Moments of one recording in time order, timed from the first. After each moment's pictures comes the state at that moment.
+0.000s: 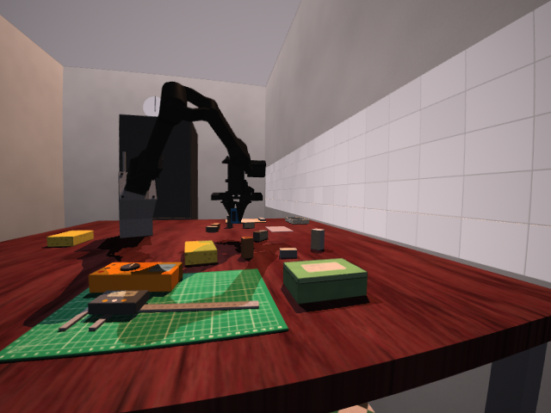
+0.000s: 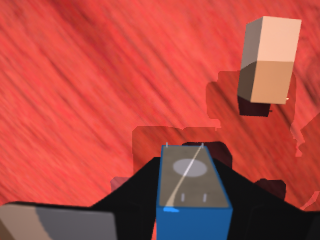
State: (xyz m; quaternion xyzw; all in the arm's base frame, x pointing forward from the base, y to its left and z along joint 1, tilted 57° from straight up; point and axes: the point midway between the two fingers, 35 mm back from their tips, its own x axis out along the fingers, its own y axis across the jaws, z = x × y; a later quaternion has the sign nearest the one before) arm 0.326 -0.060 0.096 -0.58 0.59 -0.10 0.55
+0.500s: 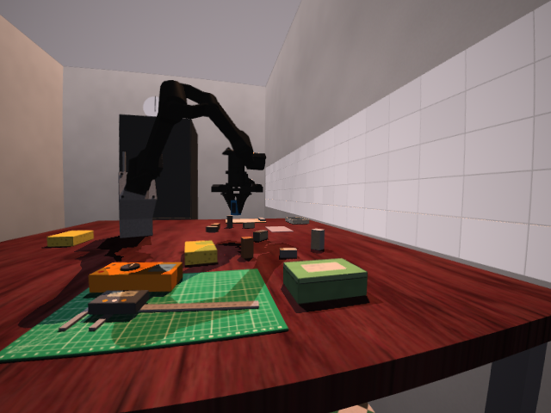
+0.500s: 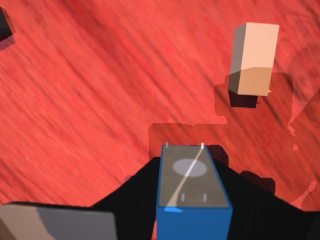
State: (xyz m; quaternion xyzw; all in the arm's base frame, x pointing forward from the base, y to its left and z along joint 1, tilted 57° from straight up) arm 0.318 -0.038 0.111 -0.58 0.59 -0.10 0.55
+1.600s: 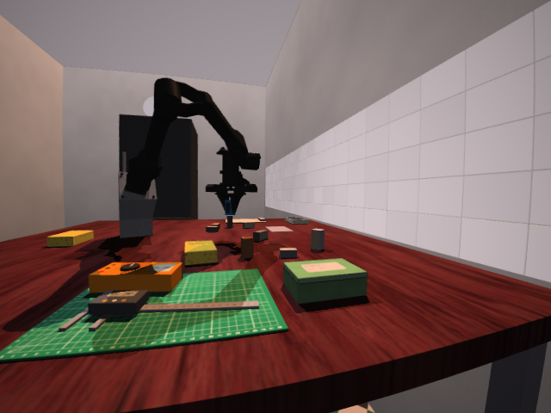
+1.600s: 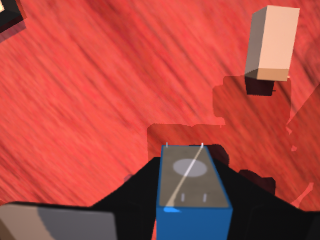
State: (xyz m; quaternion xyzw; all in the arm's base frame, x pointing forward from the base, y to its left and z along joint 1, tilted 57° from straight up) arm 0.299 -0.040 0.105 -0.58 0.59 -0.10 0.55
